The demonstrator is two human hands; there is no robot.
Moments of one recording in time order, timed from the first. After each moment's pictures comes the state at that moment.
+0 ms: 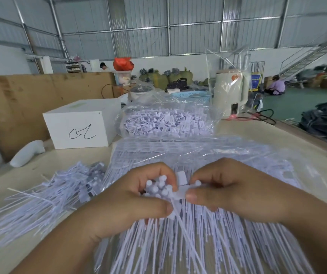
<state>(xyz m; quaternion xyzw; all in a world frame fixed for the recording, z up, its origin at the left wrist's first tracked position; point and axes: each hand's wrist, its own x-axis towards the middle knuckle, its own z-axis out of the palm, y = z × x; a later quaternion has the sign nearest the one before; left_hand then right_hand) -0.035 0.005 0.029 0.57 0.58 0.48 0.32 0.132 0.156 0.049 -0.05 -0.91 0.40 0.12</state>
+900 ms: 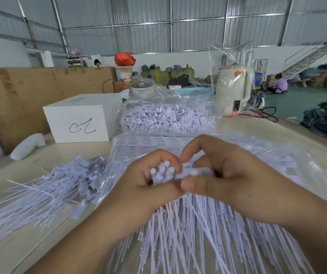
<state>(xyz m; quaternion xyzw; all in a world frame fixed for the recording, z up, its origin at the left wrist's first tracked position) -0.011 0.015 0.022 0.54 0.54 0.60 0.23 0.130 0.145 0.048 0.02 -0.85 0.48 0.20</state>
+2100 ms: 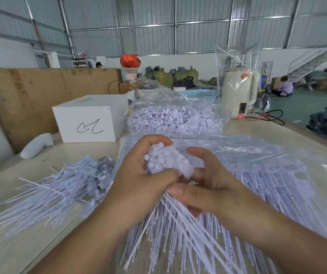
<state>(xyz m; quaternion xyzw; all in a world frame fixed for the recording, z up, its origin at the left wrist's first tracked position) -0.023 0.016 0.025 0.46 0.54 0.69 0.16 0.102 0.122 0.016 -0.09 -0.72 0.66 0.18</state>
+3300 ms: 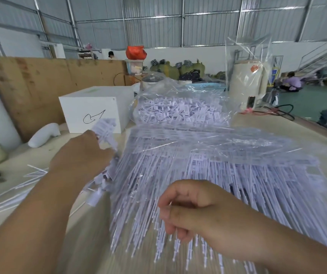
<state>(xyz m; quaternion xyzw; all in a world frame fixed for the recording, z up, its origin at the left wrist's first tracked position) -0.143 -0.021 0.025 0.24 0.94 0.23 -0.12 0.102 0.094 0.012 -0.10 -0.81 0.58 0.04</state>
